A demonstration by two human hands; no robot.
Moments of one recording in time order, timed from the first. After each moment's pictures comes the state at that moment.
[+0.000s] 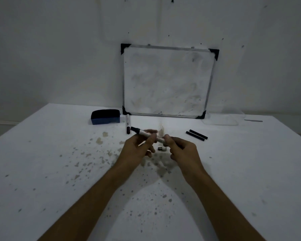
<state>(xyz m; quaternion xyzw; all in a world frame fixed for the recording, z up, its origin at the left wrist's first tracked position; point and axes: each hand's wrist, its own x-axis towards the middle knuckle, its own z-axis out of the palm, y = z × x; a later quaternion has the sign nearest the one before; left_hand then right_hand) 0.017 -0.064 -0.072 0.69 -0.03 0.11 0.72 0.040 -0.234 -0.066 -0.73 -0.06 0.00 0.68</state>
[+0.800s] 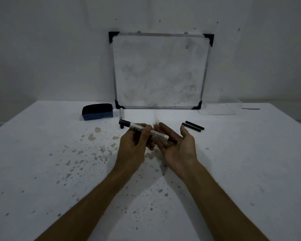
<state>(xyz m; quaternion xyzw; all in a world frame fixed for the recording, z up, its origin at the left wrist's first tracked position) 0.015 -0.085 -0.080 0.69 -0.03 0.21 0.69 0.048 -0.224 -0.064 -0.30 0.08 0.20 0.93</state>
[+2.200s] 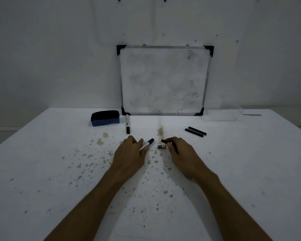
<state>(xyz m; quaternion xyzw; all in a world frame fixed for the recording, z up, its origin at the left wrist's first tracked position) 0.033 -0.039 -0.104 0.98 -0.01 0.17 0.14 0.056 -0.250 -0.084 -0.91 -0.19 -0.04 0.37</state>
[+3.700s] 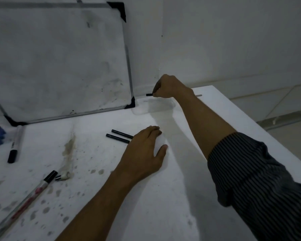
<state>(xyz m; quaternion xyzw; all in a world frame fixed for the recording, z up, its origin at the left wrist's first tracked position) 0.157 -0.305 -0.118 0.94 -0.22 0.11 0.25 0.339 -0.462 -0.009 -0.98 -0.06 0.00 0.21</state>
